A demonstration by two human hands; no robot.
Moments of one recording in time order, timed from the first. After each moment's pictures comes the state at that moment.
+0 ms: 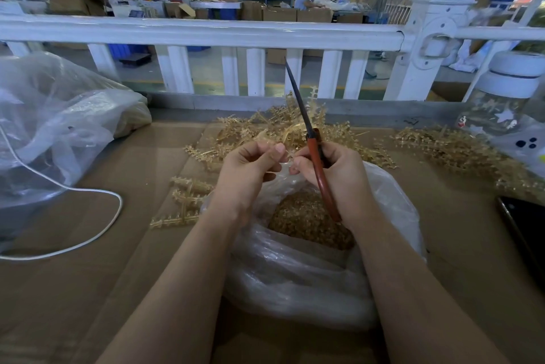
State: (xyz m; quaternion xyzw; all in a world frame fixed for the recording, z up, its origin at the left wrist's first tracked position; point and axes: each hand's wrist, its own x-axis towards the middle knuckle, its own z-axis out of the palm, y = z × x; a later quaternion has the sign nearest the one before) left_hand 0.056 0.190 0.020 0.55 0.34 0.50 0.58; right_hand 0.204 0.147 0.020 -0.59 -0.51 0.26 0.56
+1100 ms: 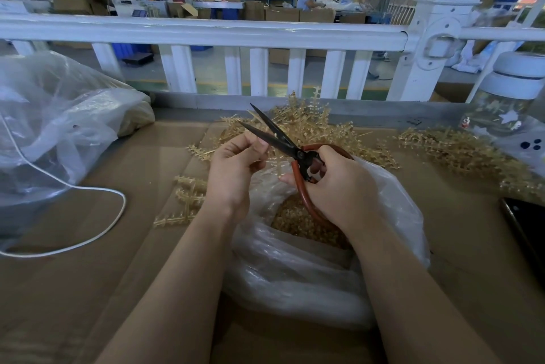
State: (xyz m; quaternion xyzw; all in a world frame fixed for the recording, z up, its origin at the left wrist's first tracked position) left_hand 0.050 0.195 0.021 0.50 0.29 0.57 0.58; right_hand 0.207 0.142 0.009 -0.68 -0.64 -0.06 0.36
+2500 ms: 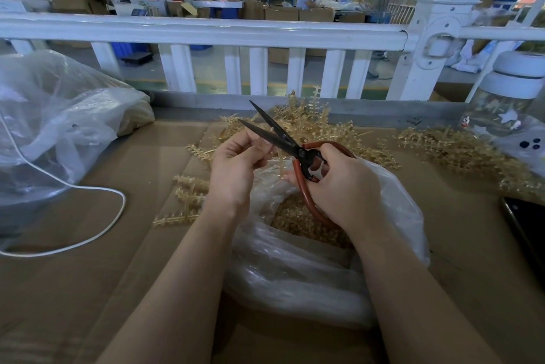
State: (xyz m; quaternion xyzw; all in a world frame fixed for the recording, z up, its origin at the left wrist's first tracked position) left_hand 0.051 0.195 0.020 0.53 0.28 0.58 0.55; right_hand 0.206 0.137 0.013 -0.66 -0.64 -0.09 0.37
